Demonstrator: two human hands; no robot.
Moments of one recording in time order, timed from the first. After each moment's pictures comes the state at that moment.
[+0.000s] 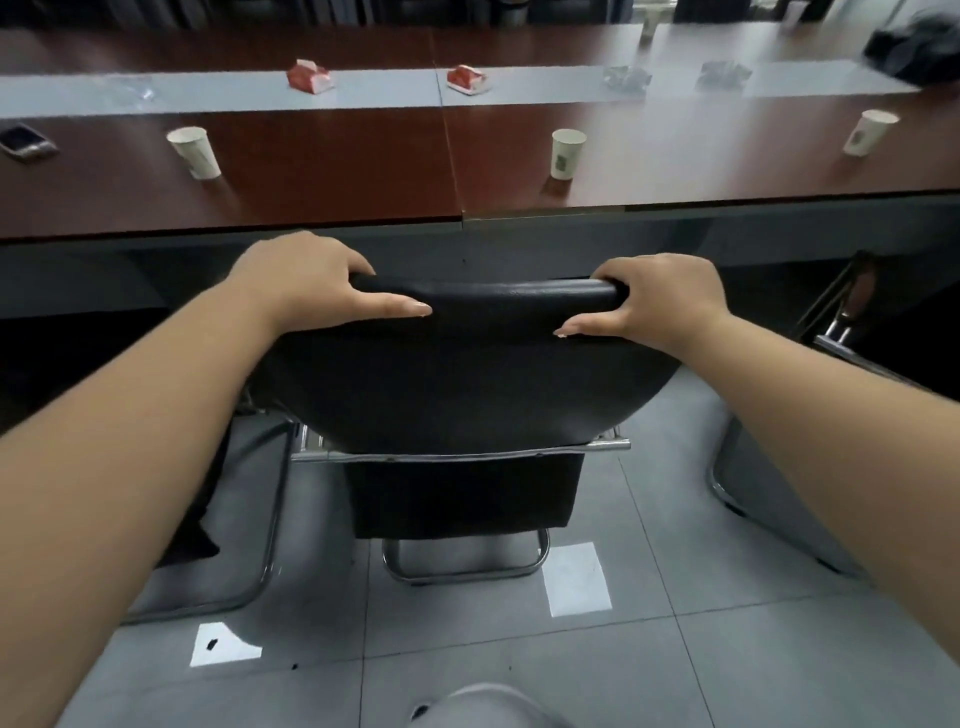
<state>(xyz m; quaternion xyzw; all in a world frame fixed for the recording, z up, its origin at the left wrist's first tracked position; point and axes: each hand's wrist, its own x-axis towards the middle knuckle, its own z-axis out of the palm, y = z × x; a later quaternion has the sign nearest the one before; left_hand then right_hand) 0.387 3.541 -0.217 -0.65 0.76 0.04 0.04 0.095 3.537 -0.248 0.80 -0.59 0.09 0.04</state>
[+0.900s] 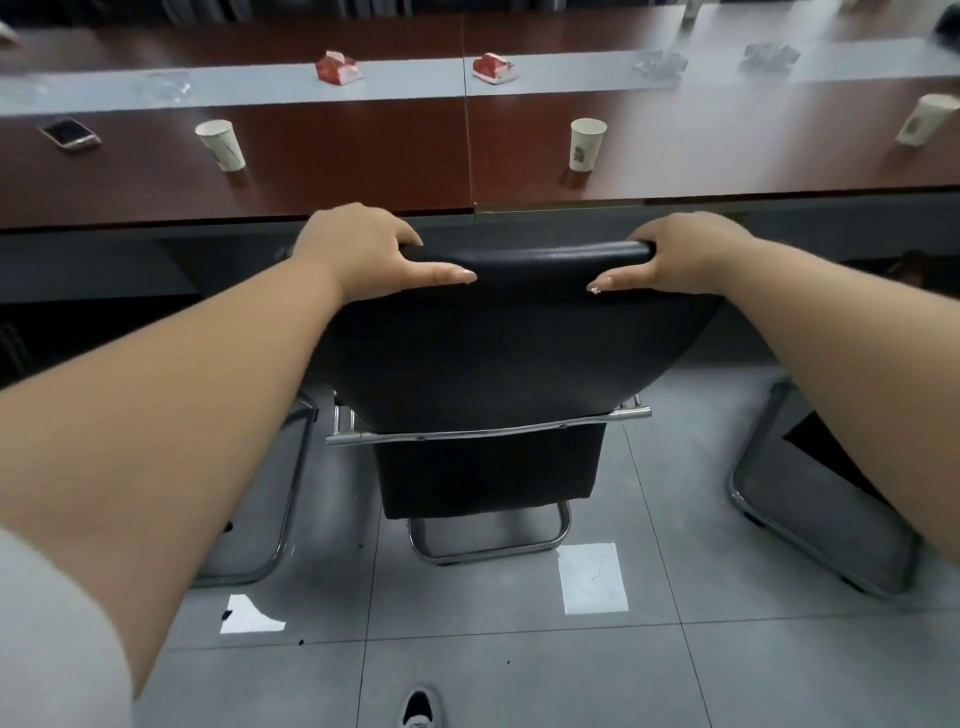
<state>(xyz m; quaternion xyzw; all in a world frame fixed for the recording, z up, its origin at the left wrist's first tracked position) 0.328 3.519 -0.221 -0.65 0.76 0.01 -0.02 0.052 3.488 -0.225 0.78 -0.62 -0.03 -0.11</state>
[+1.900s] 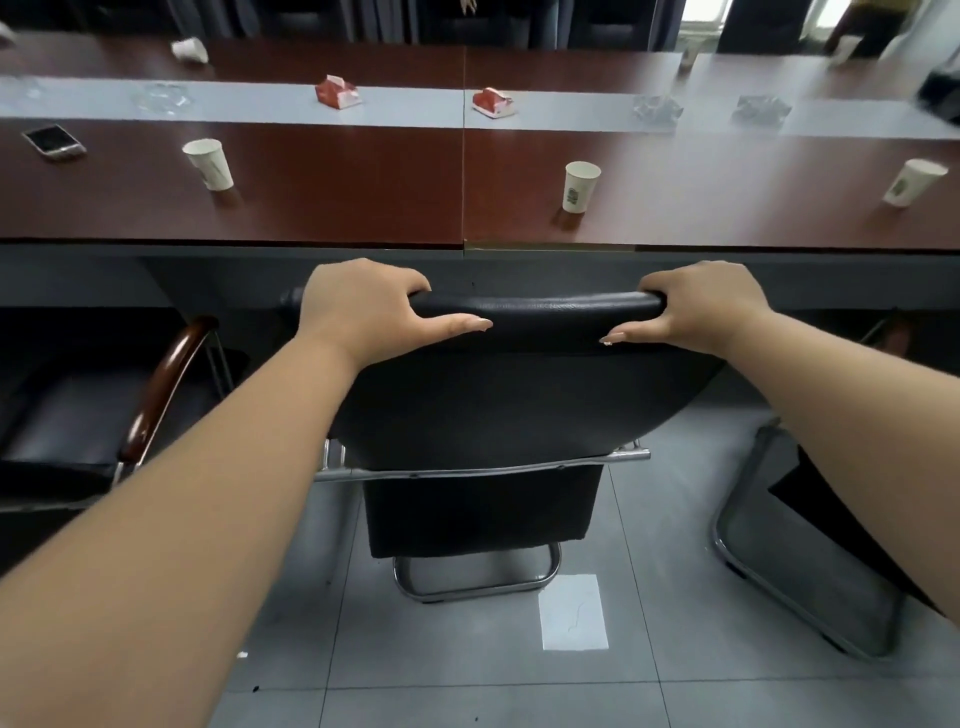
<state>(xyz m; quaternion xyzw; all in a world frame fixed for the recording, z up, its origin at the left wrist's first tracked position) 0.302 3.496 -0.238 -0.66 0.74 -0.07 -0.11 0.024 3.454 -0.231 0.81 -0.58 -0.03 0.03</state>
